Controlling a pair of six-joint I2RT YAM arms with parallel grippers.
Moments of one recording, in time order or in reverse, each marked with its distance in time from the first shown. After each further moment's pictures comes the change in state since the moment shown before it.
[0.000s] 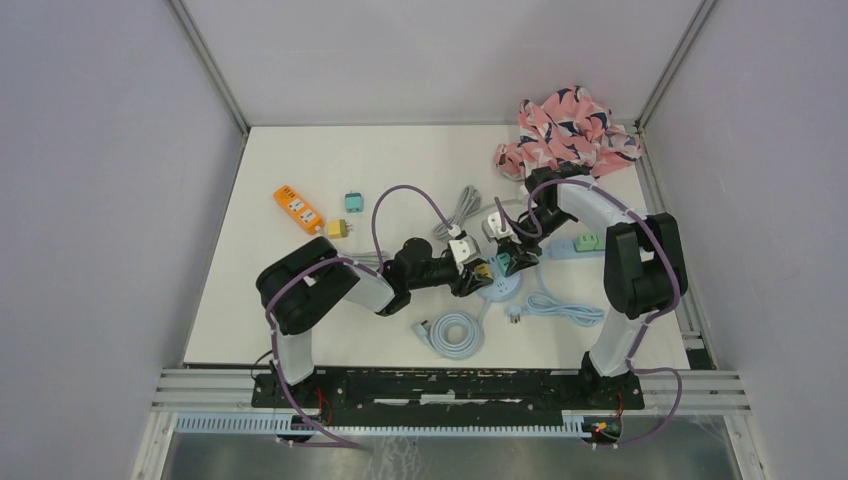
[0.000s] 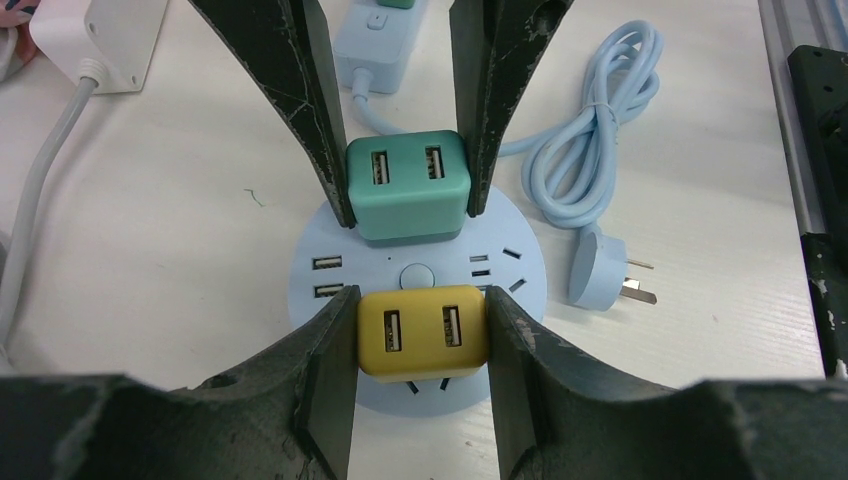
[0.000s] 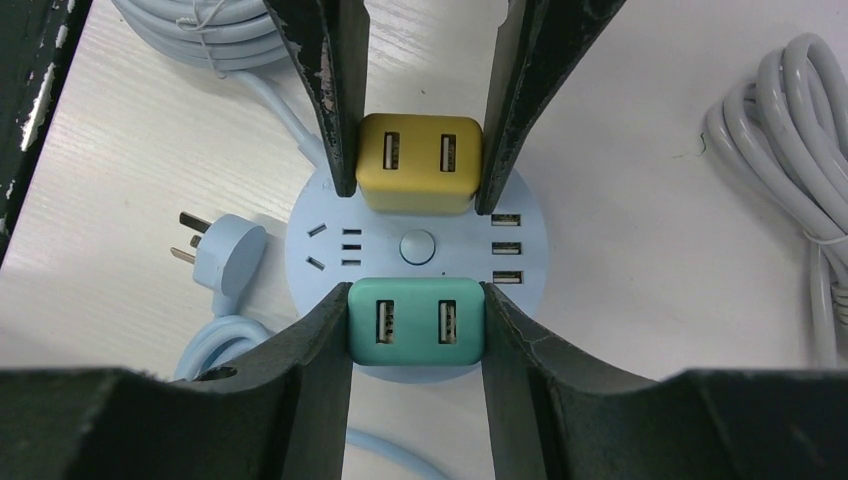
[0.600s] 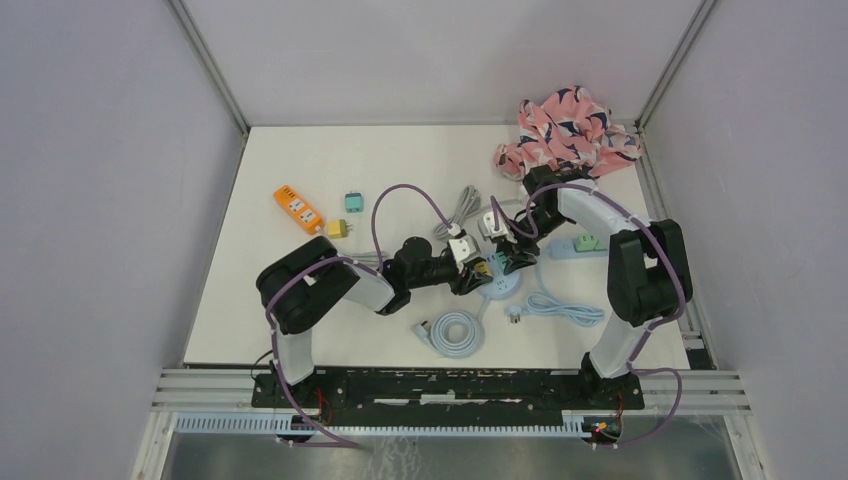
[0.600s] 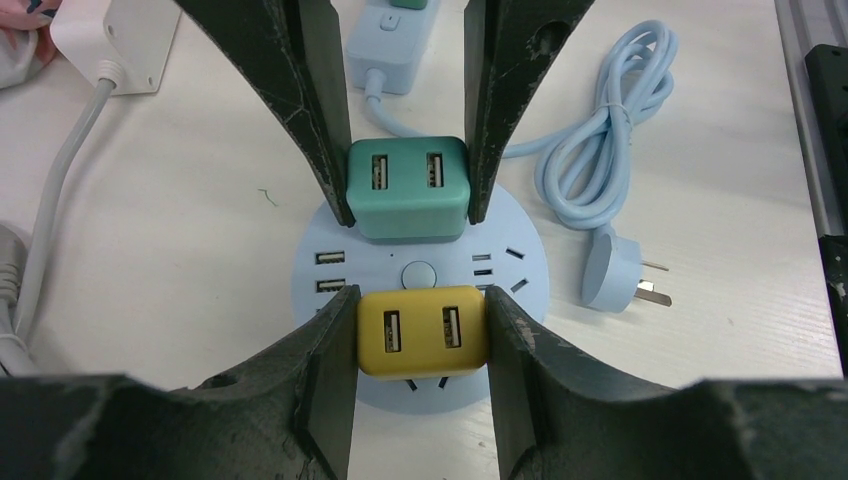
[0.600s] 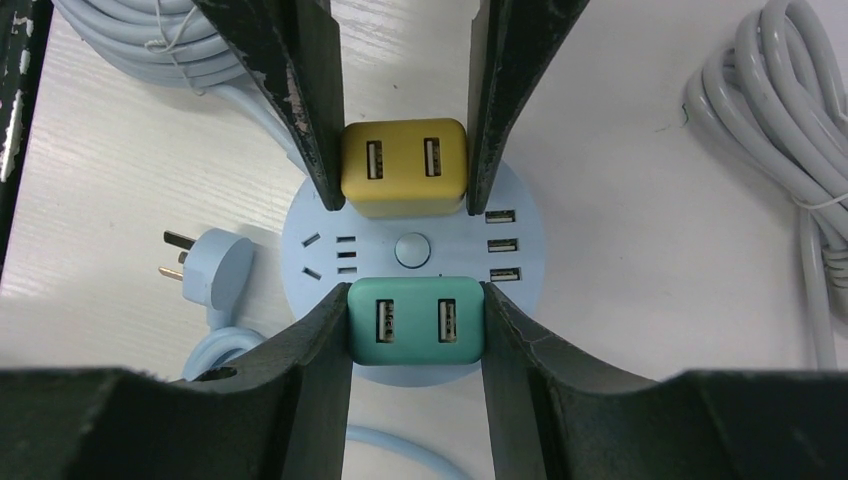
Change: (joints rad) left arm 0.005 0.002 0.003 -0.002 -0.008 0.000; right arm 0.025 -0.049 -0.035 0.109 0.042 0.160
